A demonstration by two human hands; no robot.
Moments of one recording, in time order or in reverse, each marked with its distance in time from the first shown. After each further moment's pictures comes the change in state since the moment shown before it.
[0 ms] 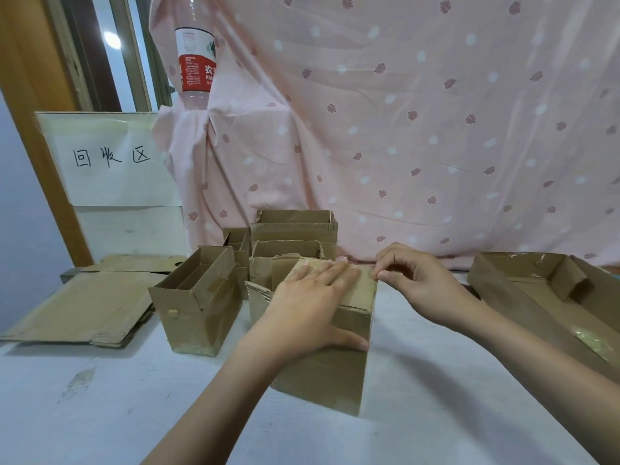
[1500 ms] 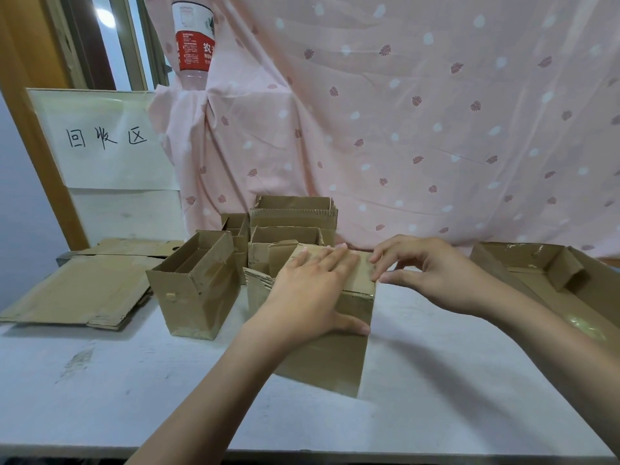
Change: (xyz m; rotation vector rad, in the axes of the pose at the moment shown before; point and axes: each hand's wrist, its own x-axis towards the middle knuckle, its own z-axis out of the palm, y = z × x) left_hand 0.001 0.005 0.001 0.022 -0.027 -0.052; right_hand -0.009 -0.024 -0.017 -0.075 -0.168 -0.005
